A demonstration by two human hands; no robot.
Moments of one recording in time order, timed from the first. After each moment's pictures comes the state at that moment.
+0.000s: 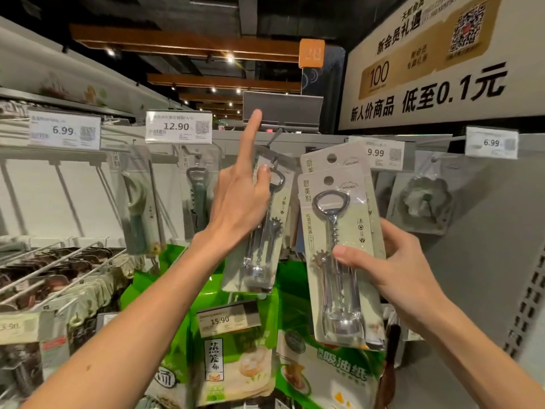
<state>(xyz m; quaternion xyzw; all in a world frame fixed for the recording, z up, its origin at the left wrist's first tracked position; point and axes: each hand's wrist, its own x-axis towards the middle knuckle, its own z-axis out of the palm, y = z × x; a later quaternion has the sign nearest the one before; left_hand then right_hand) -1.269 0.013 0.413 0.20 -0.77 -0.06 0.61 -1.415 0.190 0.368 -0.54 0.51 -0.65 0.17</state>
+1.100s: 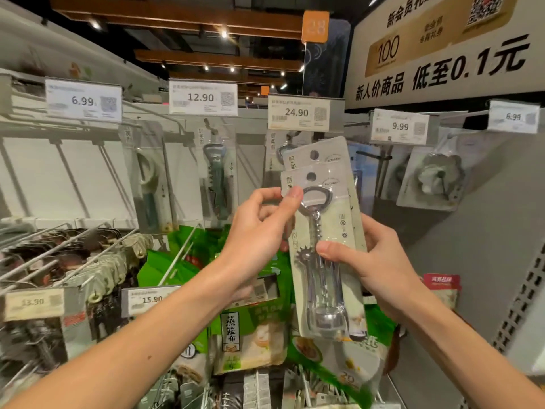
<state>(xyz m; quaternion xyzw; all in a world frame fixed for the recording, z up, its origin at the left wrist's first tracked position) -1.225 0.079 0.361 0.24 -0.64 -0.57 0.46 -1.372 0.172 0.342 -0.54 0.50 -0.64 0.21</state>
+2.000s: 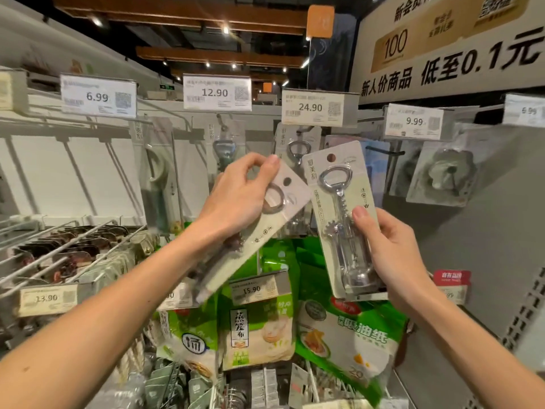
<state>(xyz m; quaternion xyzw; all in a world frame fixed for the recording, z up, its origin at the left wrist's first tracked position) -1.198 0.035 0.396 0.30 -0.79 -0.26 0.46 -1.378 0.153 0.331 -0.46 0.57 -0.67 0.13</state>
